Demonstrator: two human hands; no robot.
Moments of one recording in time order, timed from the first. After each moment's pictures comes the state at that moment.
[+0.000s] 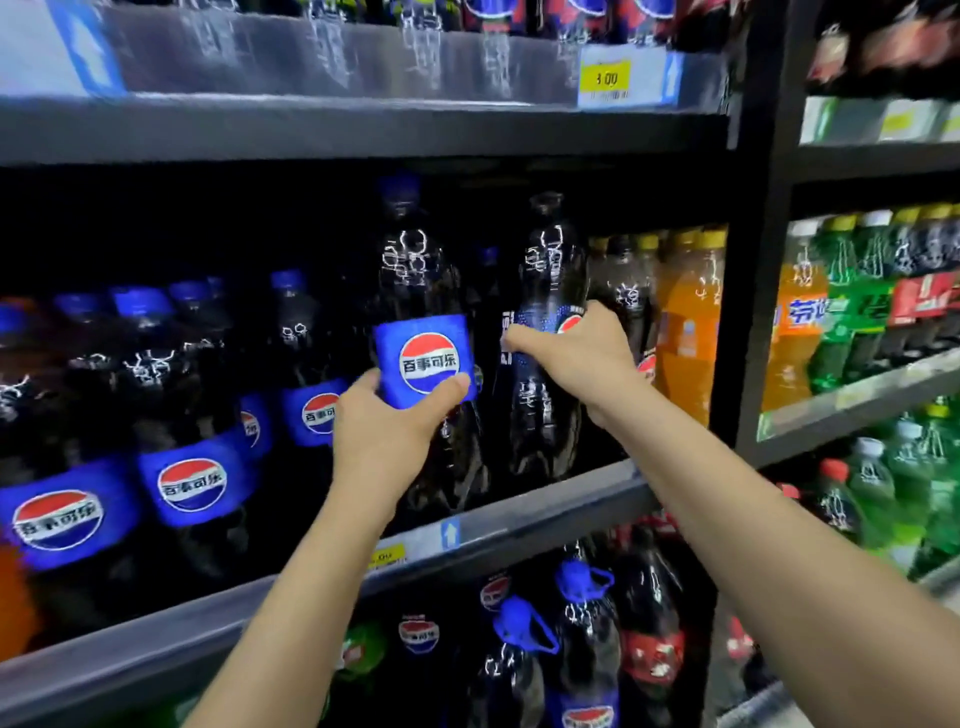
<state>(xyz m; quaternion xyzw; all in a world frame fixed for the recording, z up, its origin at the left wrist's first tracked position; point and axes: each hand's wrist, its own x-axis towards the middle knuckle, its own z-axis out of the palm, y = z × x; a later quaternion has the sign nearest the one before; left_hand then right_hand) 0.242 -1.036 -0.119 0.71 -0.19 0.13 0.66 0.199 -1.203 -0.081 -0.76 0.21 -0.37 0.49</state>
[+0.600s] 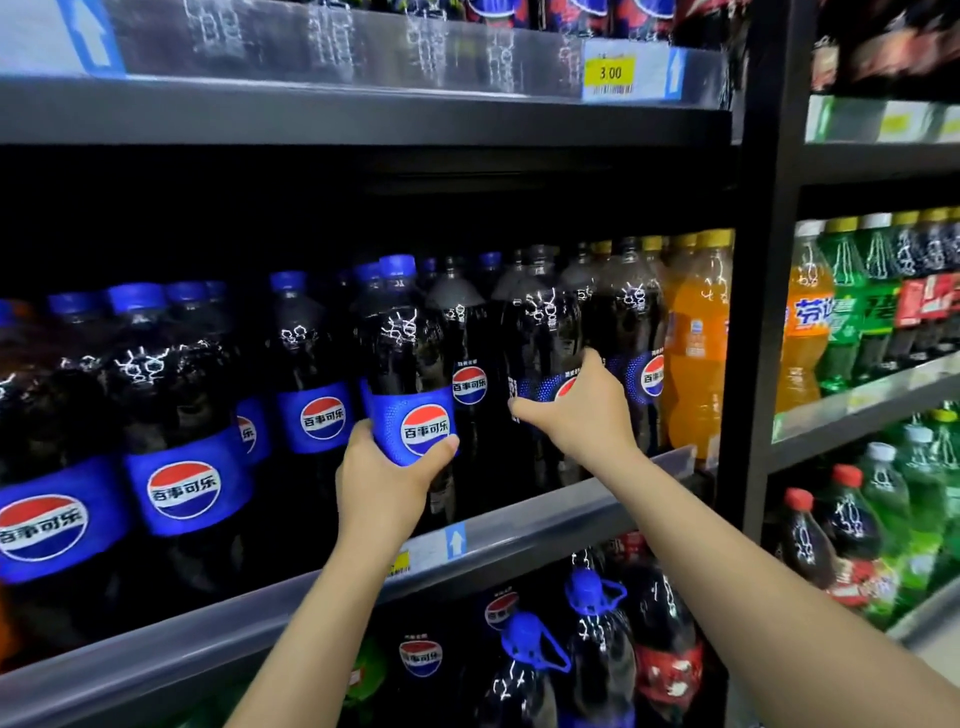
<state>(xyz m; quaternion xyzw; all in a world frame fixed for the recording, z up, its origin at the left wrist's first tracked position) 0.273 -1.034 -0.172 0.76 -0.16 0.16 0.61 0.208 -1.208 -0.136 -0.83 0.22 -0.37 0.37</state>
